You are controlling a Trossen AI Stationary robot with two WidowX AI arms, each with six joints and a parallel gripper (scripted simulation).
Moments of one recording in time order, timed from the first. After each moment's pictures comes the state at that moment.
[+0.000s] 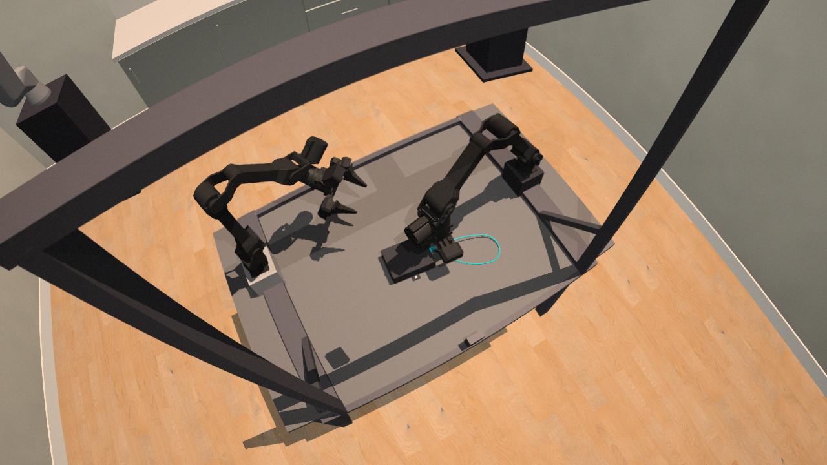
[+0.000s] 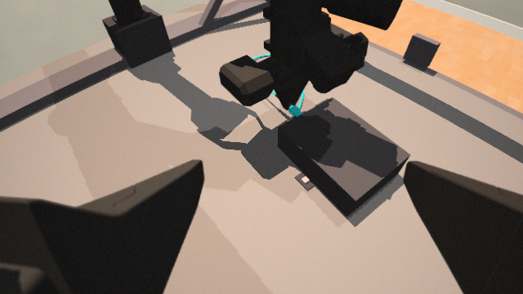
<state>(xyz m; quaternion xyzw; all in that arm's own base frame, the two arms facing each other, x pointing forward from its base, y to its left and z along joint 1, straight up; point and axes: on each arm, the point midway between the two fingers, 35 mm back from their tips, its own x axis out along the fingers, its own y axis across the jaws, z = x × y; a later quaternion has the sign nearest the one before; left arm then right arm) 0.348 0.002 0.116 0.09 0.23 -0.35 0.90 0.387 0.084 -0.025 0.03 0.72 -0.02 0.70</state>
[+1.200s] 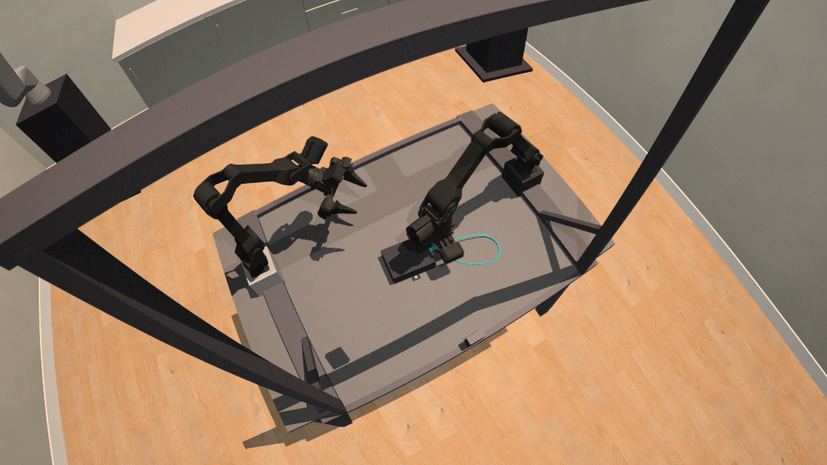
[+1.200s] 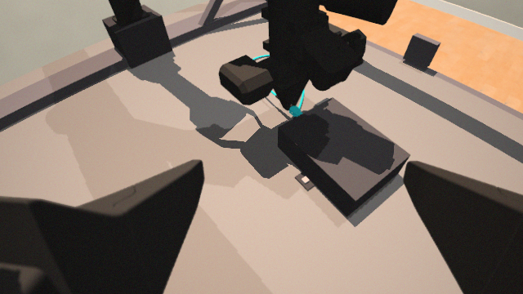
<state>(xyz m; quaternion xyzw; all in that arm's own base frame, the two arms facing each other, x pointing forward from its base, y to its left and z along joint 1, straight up) 0.348 0.002 0.116 0.09 0.23 -0.35 0.90 0.387 0.084 -0.025 0.03 0.70 -0.02 0.71</state>
